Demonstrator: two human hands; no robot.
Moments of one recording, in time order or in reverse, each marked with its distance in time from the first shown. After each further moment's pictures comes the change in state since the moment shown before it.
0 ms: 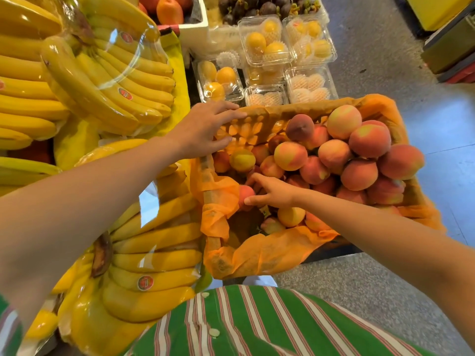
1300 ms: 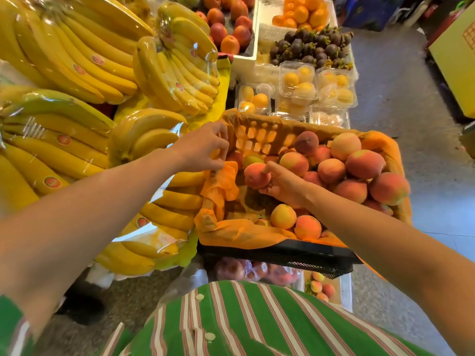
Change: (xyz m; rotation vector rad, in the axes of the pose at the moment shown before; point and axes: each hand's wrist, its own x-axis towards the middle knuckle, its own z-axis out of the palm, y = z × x) left_hand -0.086 0.089 -0.018 0.048 -0.016 -0.398; right_hand -0.033 -0.030 -0.018 0.874 -0.013 0.102
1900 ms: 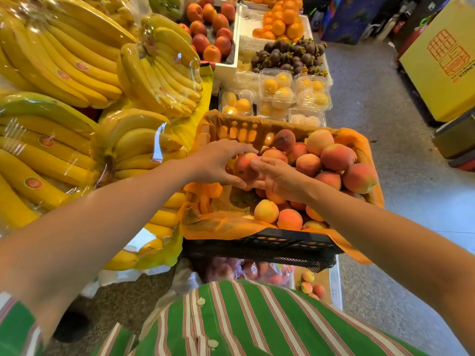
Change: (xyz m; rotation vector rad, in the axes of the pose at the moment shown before) left_hand 0.014 0.059 0.024 -0.168 -0.085 0.153; right_hand -0.061 -0.010 -0.004 -0.120 -0.216 -0.259
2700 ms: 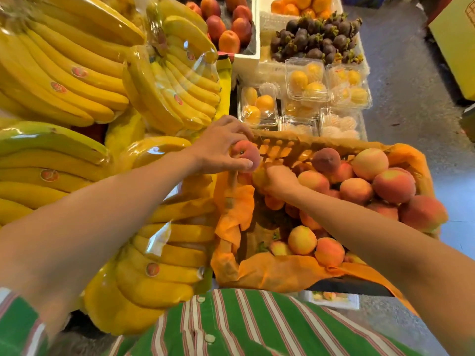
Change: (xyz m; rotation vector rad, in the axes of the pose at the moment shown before) left_hand 0.036 -0.111 -0.048 -0.029 0.119 0.003; right_hand 0.143 0.015 -0.008 -1.480 0.374 0.225
